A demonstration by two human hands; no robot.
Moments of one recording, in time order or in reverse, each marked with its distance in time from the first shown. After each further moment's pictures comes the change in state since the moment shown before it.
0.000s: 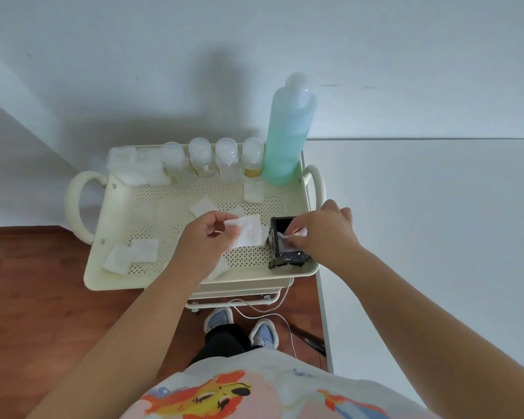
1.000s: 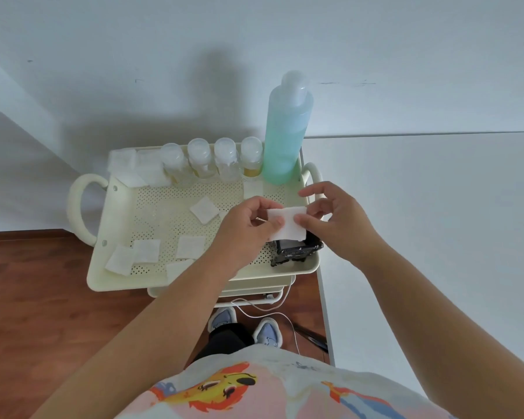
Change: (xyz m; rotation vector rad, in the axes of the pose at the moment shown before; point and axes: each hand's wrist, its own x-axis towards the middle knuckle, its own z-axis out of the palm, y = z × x) left_hand 0.001 0.050 0.052 -0.072 -0.142 0.054; right_hand -0.018 0.005 -0.034 0.777 0.057 -0.024
